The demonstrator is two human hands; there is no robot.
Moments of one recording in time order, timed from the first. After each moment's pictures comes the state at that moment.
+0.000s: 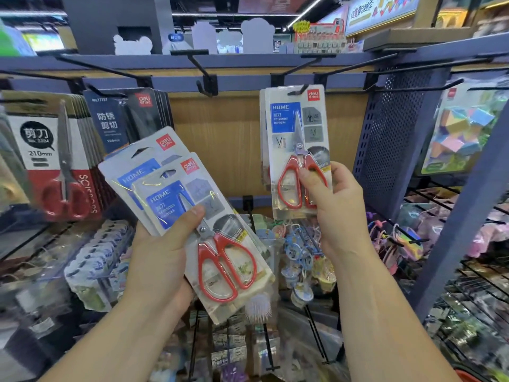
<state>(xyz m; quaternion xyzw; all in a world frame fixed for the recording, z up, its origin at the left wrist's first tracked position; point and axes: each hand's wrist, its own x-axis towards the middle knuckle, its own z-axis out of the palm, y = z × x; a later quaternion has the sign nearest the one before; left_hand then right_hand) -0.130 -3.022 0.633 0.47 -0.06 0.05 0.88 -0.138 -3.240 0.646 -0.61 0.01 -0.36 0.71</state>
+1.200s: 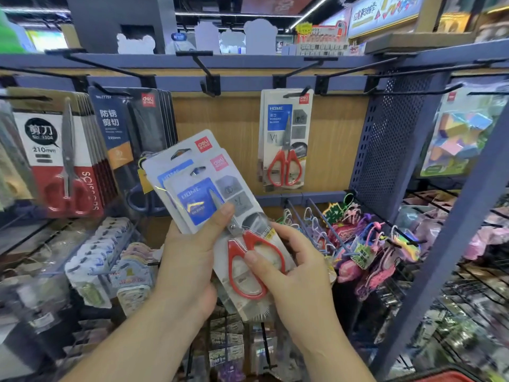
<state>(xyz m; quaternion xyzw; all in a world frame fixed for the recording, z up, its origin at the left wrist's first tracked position) -0.134 -3.044 0.622 0.46 -0.10 -0.02 0.88 -0.198 -3.169 0.592 -0.69 -0.01 -0.28 0.67</state>
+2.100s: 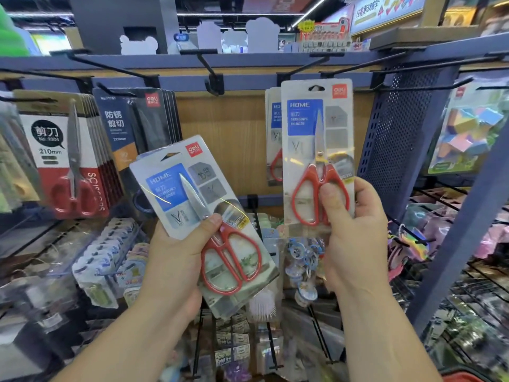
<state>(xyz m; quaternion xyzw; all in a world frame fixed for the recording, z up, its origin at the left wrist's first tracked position) -0.129 -3.022 0.620 0.53 -0.08 0.03 0.84 -0.172 -3.215 0.632 -0.51 -0.03 -0.42 0.75</state>
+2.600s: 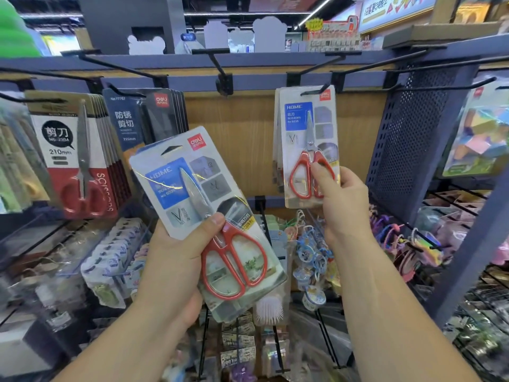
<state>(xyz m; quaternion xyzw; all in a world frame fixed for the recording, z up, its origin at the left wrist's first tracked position) -0.132 -3.012 0.629 0.53 -0.11 0.04 0.84 -0.100 -3.243 0.639 -0.58 0.07 -0.35 0.73</state>
